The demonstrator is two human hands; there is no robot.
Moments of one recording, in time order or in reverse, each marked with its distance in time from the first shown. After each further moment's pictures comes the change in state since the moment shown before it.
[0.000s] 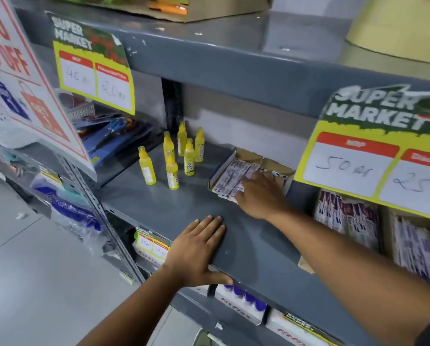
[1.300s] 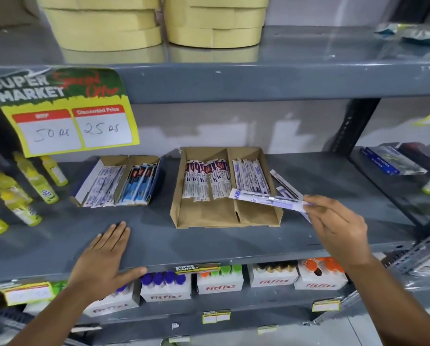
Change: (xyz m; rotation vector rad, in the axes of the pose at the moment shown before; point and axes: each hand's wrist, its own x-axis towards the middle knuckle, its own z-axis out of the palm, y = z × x) left_hand 0.018 0.044 0.003 0.137 -0.205 0.089; right_hand -0.364 0.214 -0.032 0.297 0.889 0.251
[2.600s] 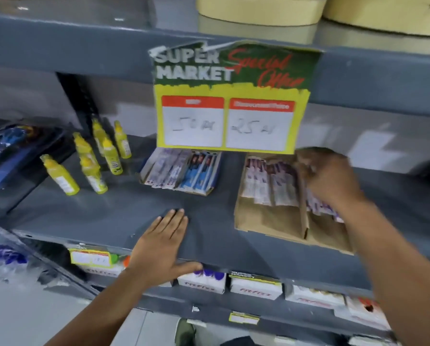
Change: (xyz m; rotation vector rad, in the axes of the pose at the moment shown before) left_hand -0.001 -0.004 0.008 -0.051 0.137 0.034; right_hand 0.147 -0.068 0.147 -0.369 -0.498 0.154
